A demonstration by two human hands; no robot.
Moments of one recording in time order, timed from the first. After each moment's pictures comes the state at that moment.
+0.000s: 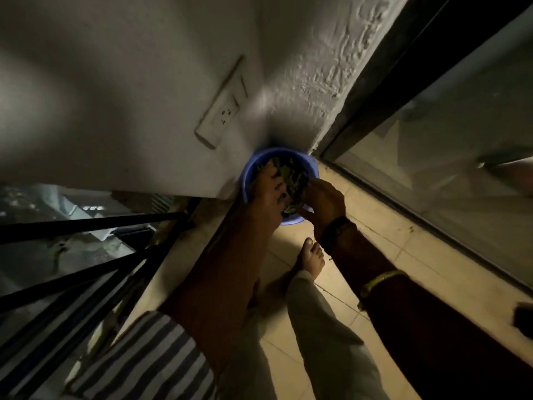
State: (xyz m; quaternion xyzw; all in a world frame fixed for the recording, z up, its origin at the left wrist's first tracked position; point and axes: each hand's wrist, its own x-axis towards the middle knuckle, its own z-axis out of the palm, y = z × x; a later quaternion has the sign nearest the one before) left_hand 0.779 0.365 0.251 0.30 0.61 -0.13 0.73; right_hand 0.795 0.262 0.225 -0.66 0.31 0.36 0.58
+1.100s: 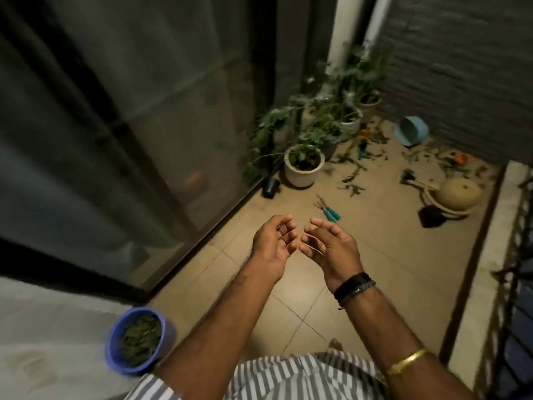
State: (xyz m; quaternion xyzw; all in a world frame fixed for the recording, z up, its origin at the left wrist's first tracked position) left_hand 0.410 0.034 0.666 0.52 0.07 -0.58 0.62; right_hand 0.292 -0.003 0.666 -0.28 0.49 -0.35 0.75
